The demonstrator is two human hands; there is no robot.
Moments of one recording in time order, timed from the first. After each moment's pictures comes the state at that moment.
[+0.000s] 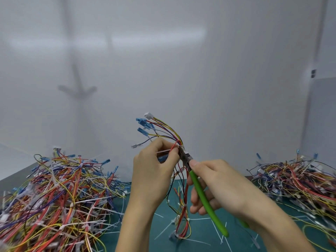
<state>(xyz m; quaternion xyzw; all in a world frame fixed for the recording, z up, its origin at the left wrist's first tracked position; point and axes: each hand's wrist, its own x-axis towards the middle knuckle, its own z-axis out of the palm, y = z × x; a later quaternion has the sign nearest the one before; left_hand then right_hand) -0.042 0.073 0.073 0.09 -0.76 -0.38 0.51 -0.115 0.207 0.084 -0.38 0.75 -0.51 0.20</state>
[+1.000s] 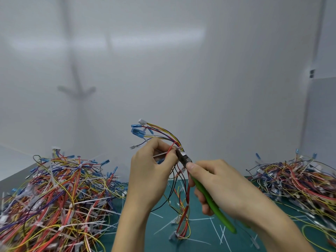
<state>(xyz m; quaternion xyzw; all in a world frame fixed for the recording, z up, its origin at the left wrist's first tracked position) -0.040 0.069 0.074 0.09 -0.75 -0.40 0.51 -0.118 0.210 0.080 -0.41 0.76 -0.48 0.15</state>
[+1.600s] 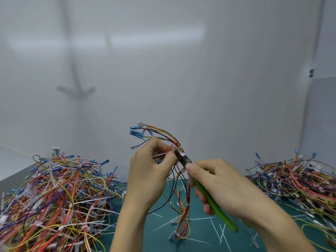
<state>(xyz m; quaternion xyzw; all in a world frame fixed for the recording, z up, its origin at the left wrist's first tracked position) -0.040 0.068 0.073 0.09 -0.75 -0.42 0.50 -0.121 0.211 0.080 -0.41 0.76 -0.48 0.15</state>
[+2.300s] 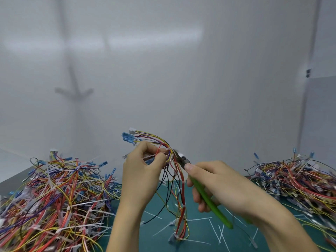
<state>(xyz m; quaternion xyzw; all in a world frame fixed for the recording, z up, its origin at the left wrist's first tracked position) -0.041 0.060 0.069 0.15 -0.71 -0.46 0.51 -0.125 0.213 0.083 -0.42 0.73 -0.50 0.20</state>
